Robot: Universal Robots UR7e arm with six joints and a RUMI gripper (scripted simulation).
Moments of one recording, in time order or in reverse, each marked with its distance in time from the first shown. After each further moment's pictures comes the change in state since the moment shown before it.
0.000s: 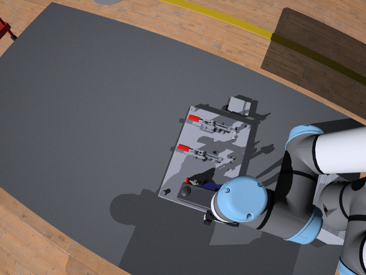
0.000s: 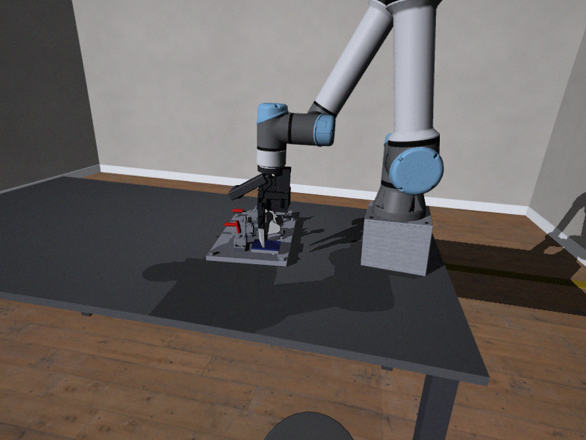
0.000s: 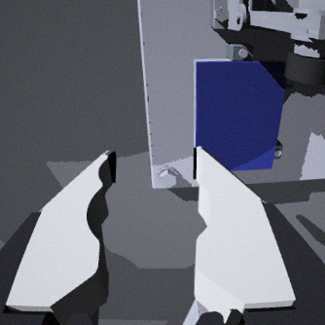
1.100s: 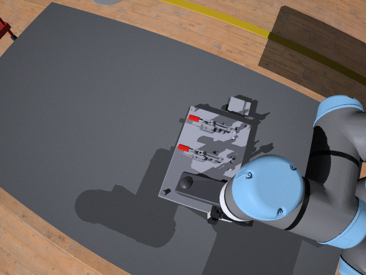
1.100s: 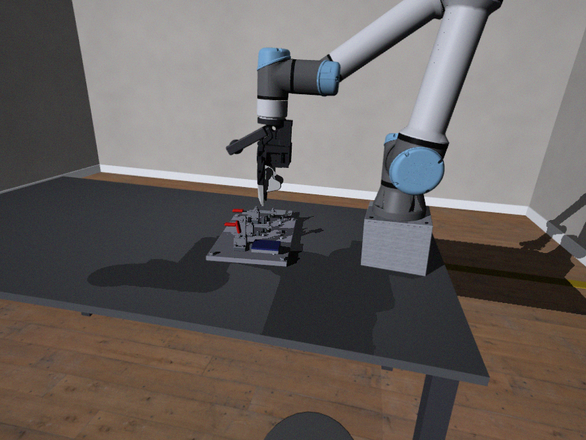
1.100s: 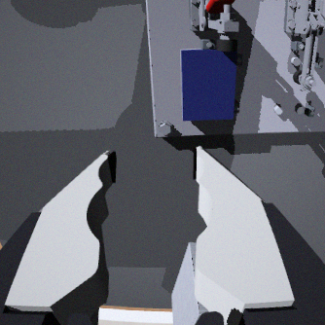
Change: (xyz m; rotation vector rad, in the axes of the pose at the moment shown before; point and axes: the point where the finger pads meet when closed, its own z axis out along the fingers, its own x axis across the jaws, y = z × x) arm 0.000 -0.004 -0.120 0.014 0.001 0.000
